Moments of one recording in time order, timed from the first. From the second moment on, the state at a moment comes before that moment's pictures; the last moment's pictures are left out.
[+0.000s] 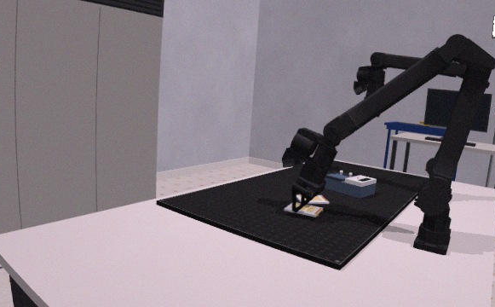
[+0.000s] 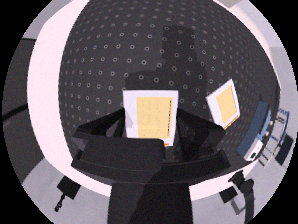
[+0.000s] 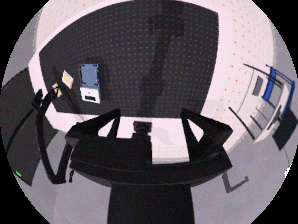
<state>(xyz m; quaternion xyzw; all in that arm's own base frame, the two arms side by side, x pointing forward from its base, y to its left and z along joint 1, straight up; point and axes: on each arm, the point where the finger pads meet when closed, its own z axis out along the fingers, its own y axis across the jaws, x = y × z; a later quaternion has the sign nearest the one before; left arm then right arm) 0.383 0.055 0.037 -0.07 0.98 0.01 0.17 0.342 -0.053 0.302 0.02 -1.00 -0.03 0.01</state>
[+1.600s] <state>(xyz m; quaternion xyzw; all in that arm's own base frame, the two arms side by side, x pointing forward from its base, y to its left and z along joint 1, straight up) 0.383 0.056 0.025 -0.07 0.98 0.01 0.17 0.342 -0.053 0.302 0.02 -1.00 -0.03 0.01</state>
